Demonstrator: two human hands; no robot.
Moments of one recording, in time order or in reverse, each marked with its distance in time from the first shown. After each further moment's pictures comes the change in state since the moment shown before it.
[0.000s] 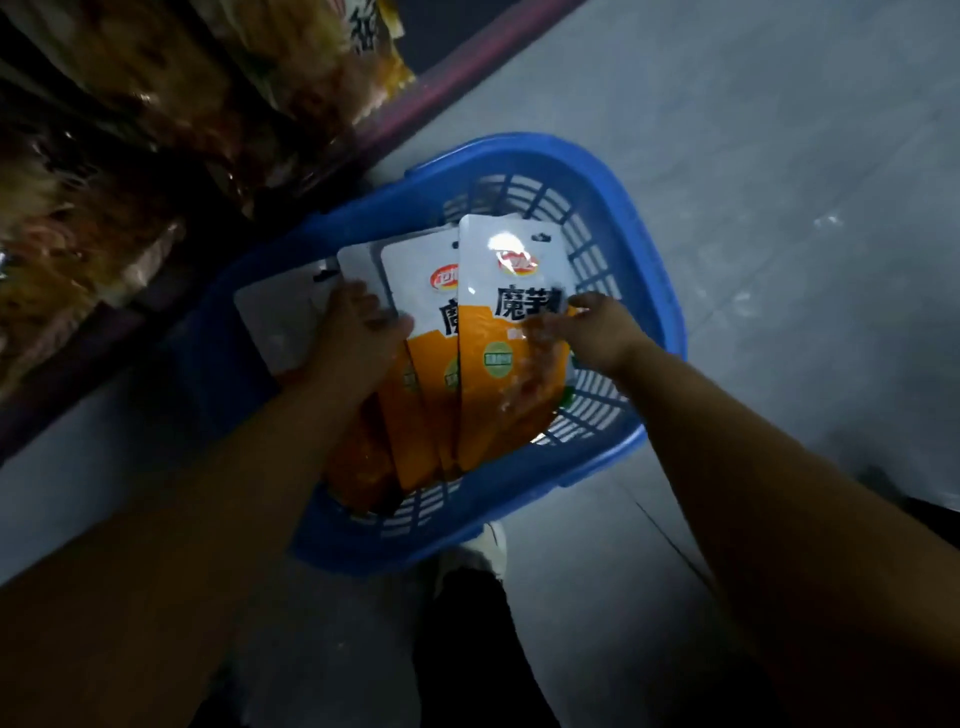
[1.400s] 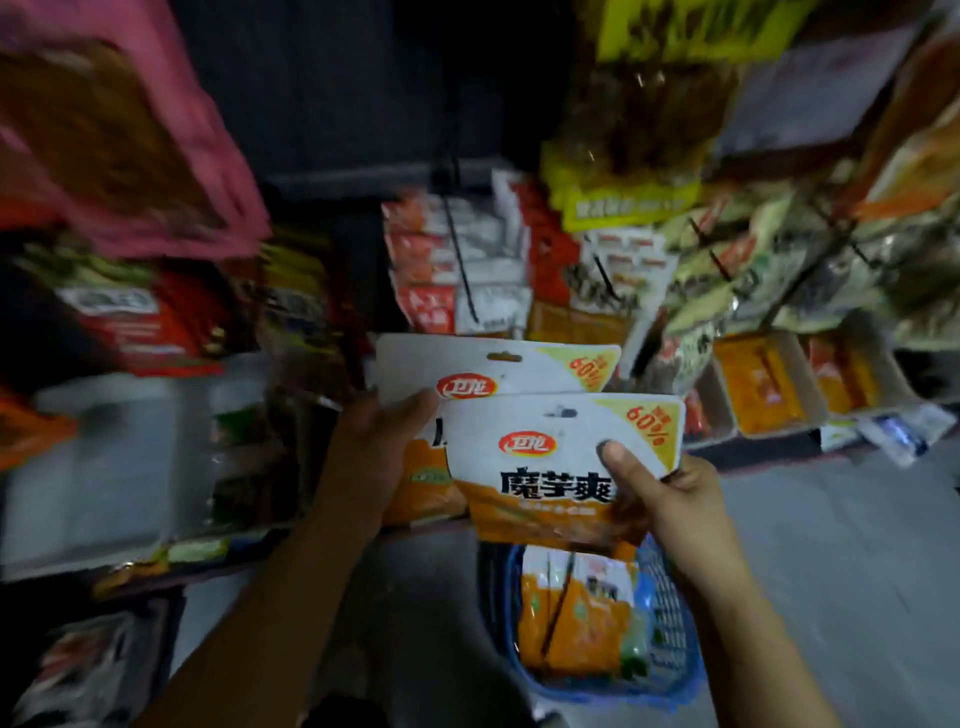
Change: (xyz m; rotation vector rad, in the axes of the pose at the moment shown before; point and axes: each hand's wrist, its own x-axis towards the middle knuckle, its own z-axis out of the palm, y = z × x) left_hand -0.474 0.221 -0.414 -0.764 0.506 0.503; right_hand -0.546 -0.376 -0.087 0.484 -0.188 -0.792
